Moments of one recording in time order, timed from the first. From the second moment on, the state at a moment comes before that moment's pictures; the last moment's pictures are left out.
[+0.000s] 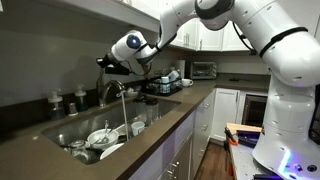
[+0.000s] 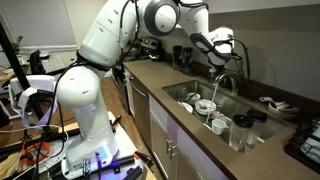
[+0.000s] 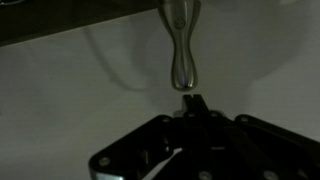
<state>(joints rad) -0.28 0.66 0.15 -1.35 -2.06 2.93 2.21</state>
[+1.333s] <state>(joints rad) -0.27 0.71 0.14 -1.26 -1.91 2.95 2.04</state>
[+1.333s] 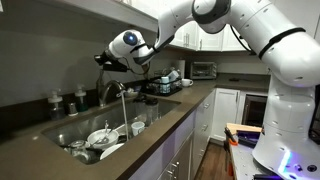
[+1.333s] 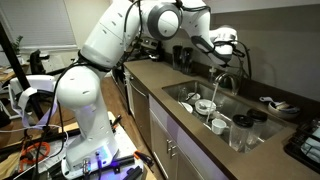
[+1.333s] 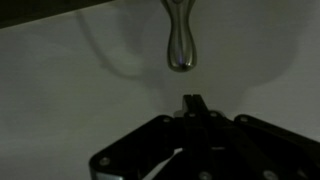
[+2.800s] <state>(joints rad) -0.28 0.74 0.15 -1.26 -1.49 2.94 1.51</state>
